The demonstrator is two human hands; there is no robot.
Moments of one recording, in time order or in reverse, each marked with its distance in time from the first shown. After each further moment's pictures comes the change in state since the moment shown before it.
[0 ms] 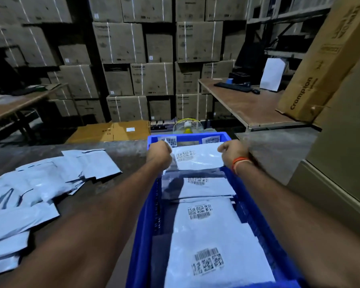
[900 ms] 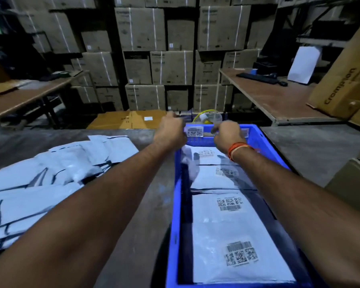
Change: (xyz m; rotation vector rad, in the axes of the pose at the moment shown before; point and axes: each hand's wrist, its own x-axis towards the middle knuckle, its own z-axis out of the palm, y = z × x) left_hand 0.007 -0.034 -0.062 0.306 0.145 0.281; right_hand -0.026 -0.096 0.053 -0.339 -0.044 -0.347
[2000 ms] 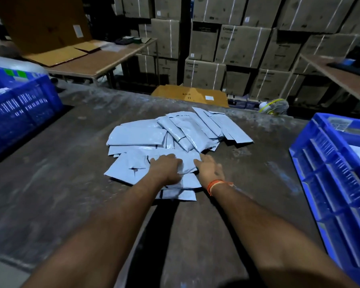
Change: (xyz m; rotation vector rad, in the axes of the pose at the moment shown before) left_hand -0.238 -0.445 -0.015 0.102 -0.490 -0.236; right_hand -0.150 -0.368 0.330 -0.181 -0.429 -0.320
